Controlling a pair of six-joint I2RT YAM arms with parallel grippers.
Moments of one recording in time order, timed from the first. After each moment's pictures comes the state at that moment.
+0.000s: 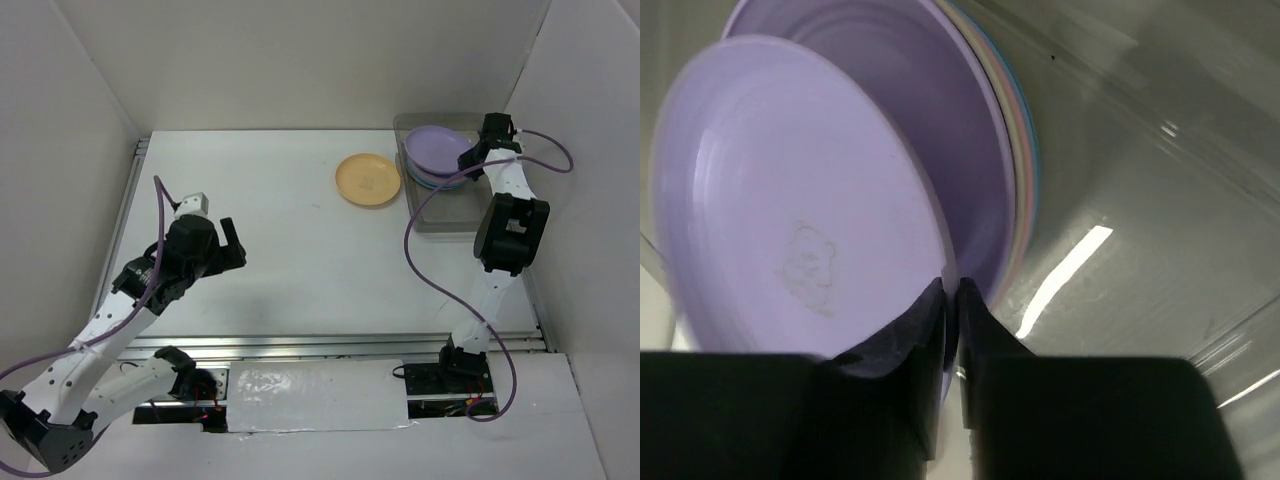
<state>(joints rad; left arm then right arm) -0.51 0.88 0.96 -0.82 -0.32 -0.63 -0.24 2.15 1.88 -0.57 0.09 0.84</state>
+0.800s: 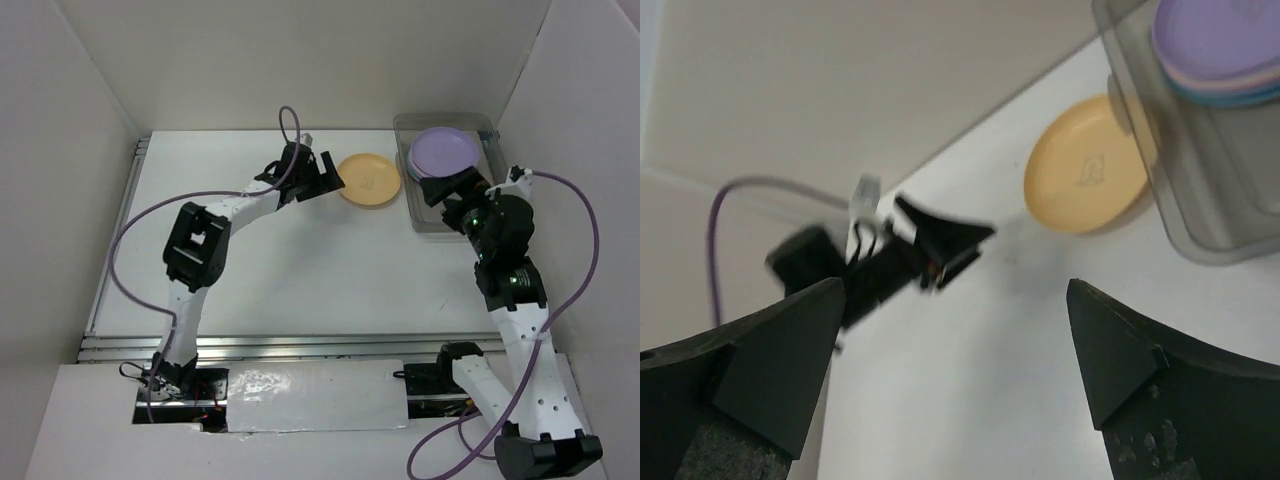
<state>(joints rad) -0.50 2.08 1.64 -0.14 0.07 -0.72 0.06 0.83 1.01 -0.32 -0.01 0.81</state>
